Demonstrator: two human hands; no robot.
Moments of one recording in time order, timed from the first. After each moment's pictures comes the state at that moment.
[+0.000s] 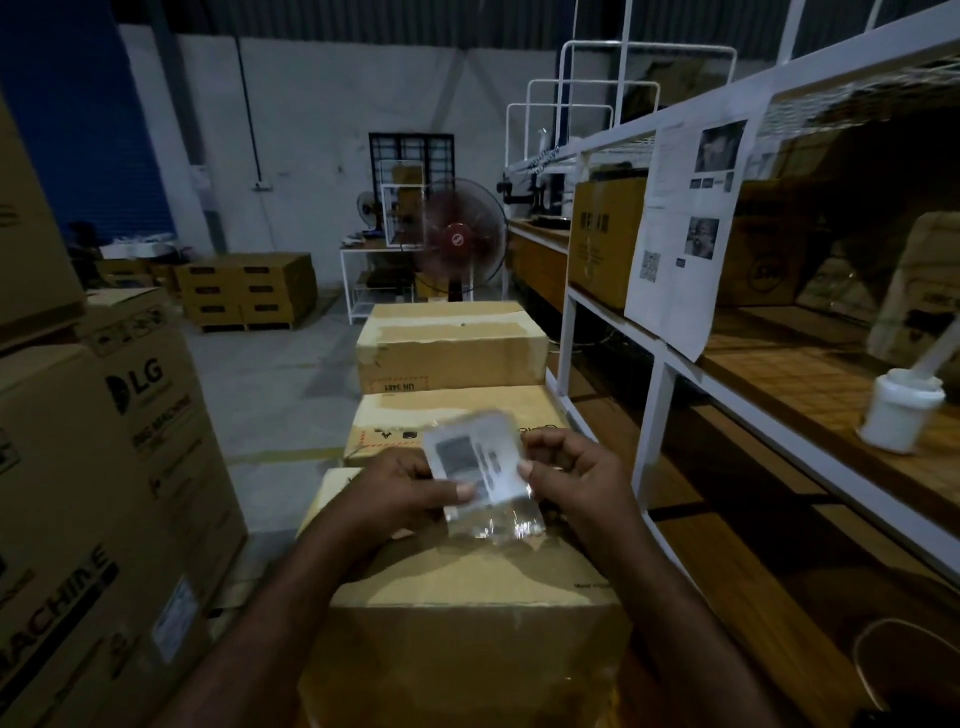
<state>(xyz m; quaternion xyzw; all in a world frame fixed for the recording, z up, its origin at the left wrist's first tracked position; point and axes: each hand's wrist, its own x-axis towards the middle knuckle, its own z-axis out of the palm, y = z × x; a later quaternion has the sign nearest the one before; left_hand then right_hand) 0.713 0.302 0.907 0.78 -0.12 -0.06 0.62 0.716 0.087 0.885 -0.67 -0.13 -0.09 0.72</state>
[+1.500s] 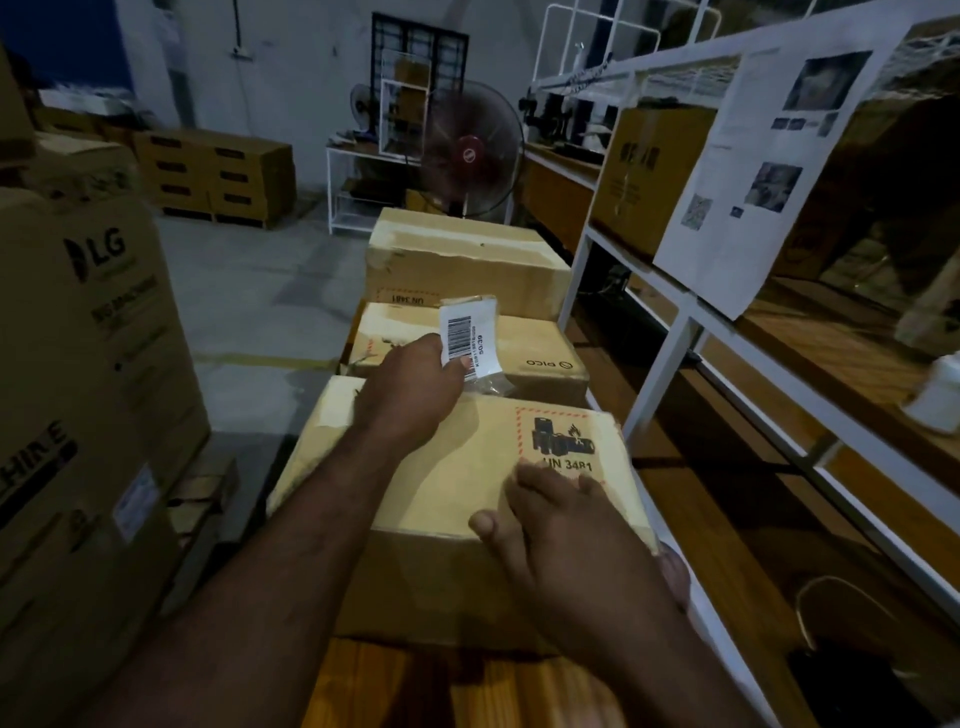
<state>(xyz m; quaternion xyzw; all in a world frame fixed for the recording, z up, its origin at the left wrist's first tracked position) 0.766 0.295 0.878 0.92 0.02 0.15 0.37 0.618 0.133 0.890 -0.98 -0.15 0.00 0.13</state>
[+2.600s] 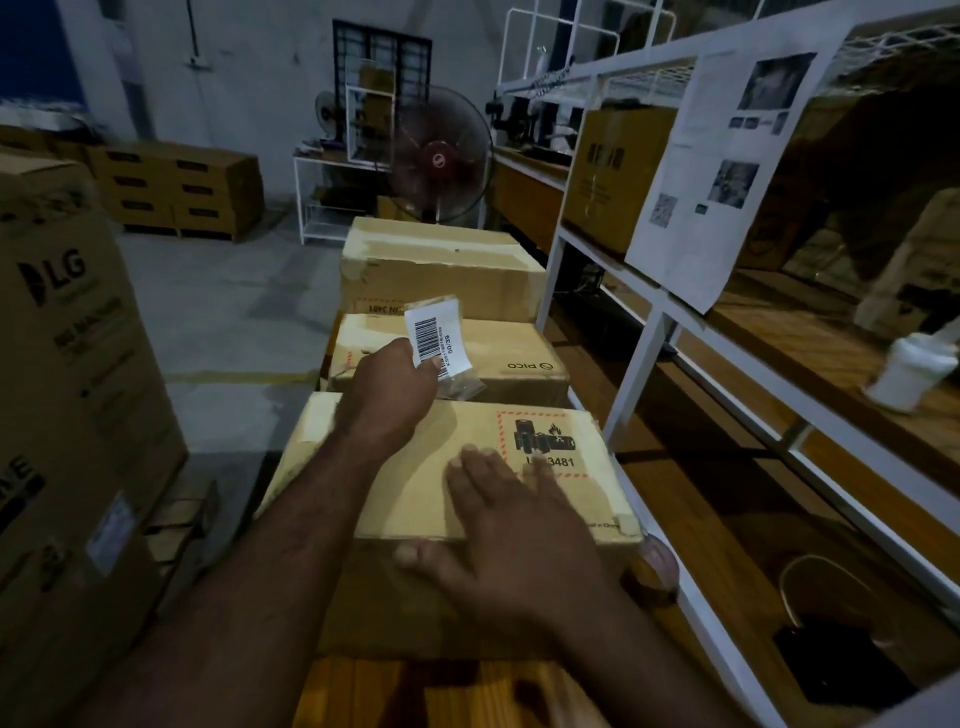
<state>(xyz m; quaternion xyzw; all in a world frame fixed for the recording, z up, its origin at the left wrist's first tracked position) 0.777 0.299 0.878 0.90 0.04 0.17 0.41 0.632 0.161 0.884 -0.98 -0.18 0.04 0.03</state>
